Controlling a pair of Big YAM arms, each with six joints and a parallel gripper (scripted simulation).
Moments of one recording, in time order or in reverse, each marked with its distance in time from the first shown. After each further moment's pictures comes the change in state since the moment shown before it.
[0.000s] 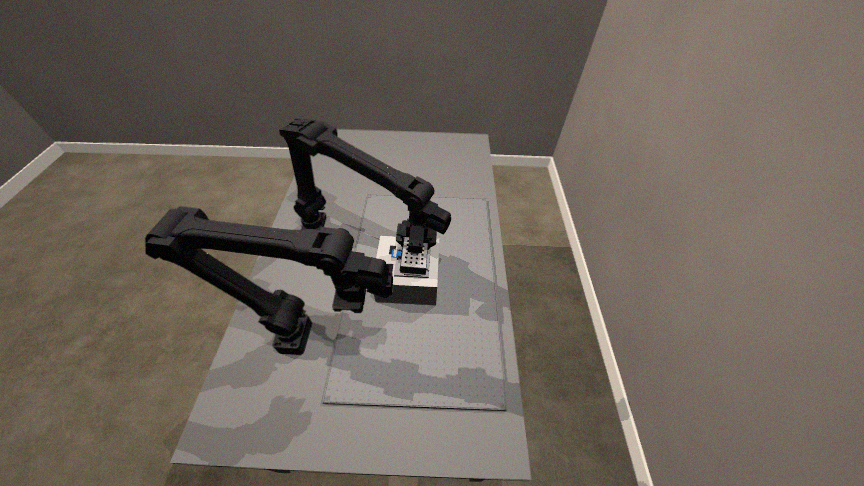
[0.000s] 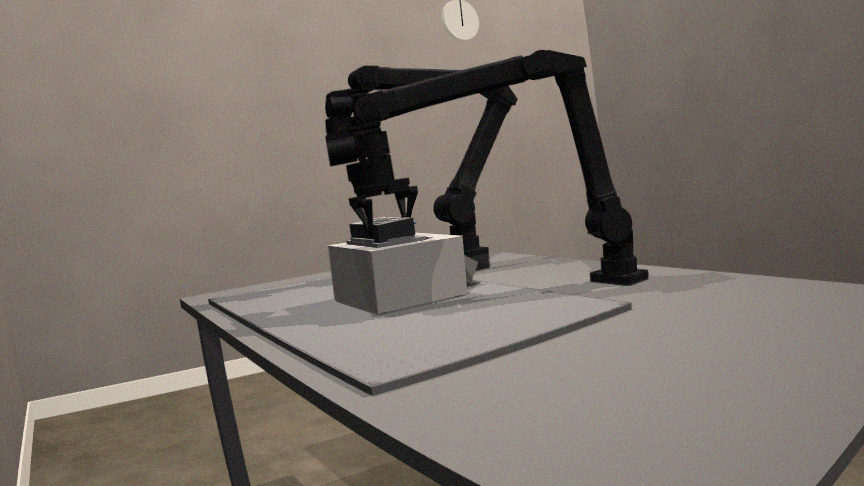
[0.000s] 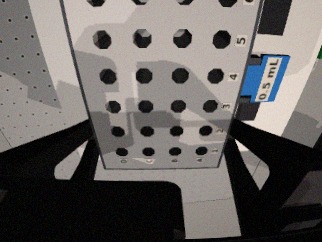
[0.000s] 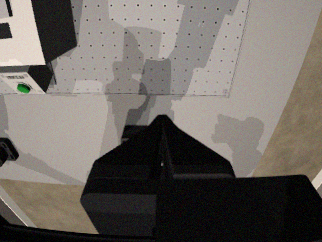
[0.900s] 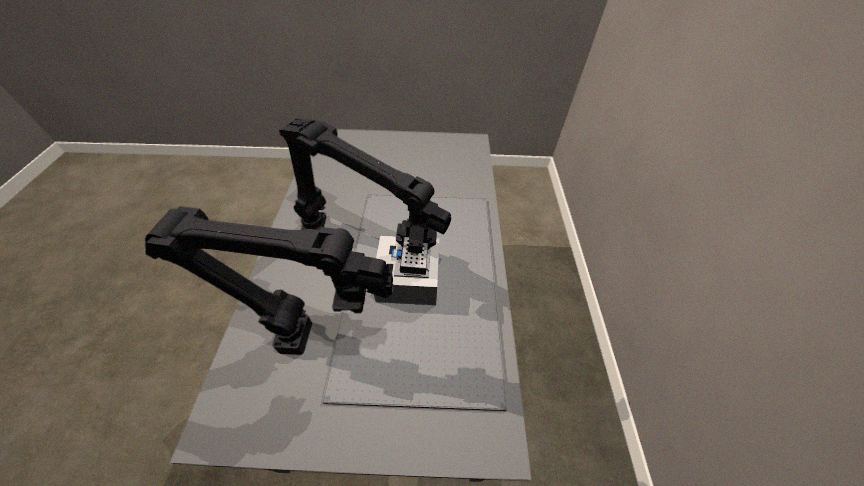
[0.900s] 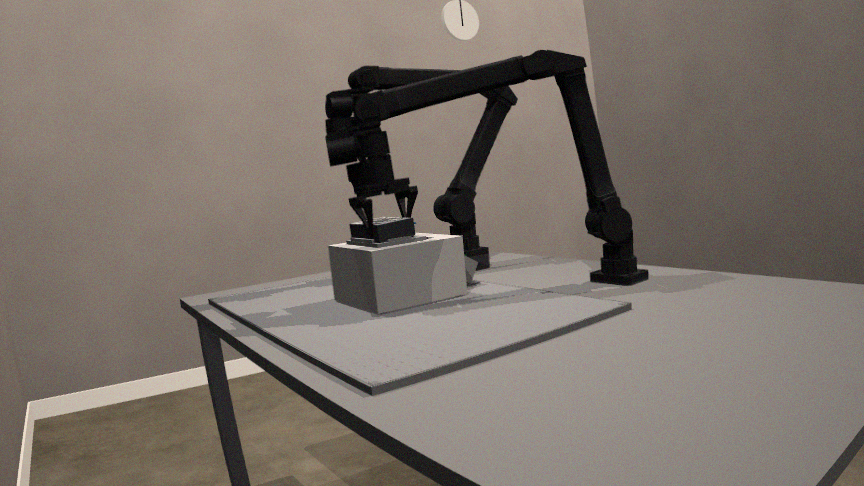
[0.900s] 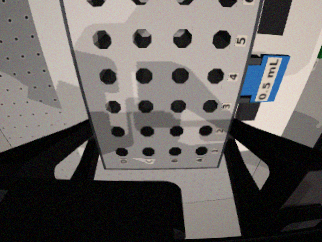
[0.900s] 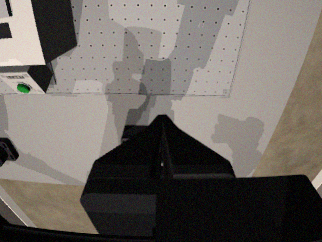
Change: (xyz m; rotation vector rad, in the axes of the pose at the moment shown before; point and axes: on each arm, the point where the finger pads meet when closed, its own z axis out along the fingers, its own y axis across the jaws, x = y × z) left arm 0.000 0.000 0.000 0.000 0.000 0.001; right arm 0.000 0.000 0.001 0.000 0.000 0.000
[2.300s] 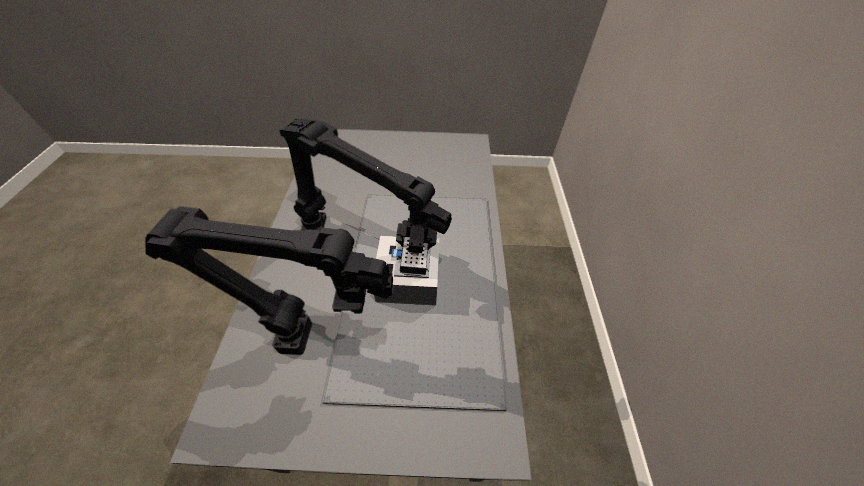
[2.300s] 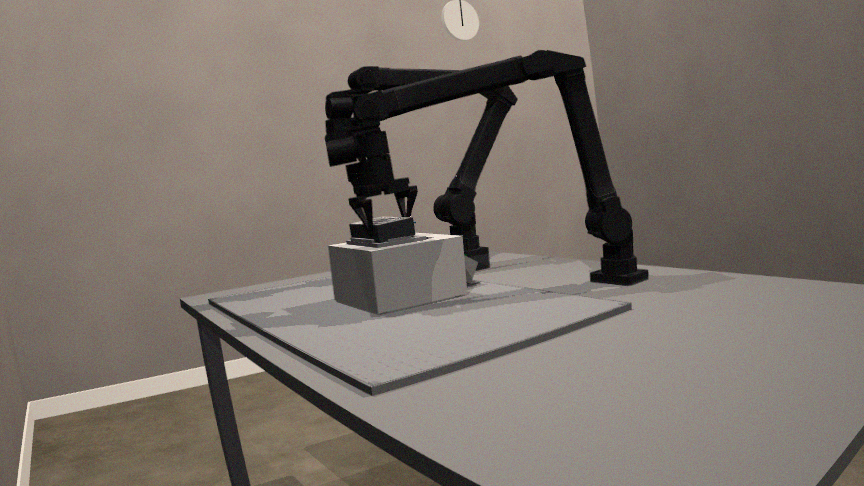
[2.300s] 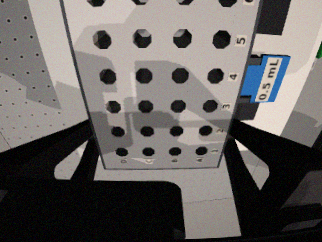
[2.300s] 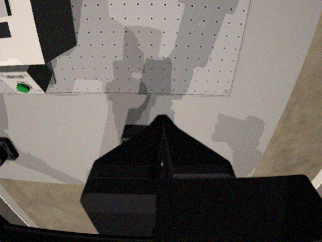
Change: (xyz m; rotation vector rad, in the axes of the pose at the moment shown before) left arm 0.000 0.000 0.000 0.008 -0.001 -0.001; right arm 0.000 0.000 0.001 -0.001 0.005 0.000
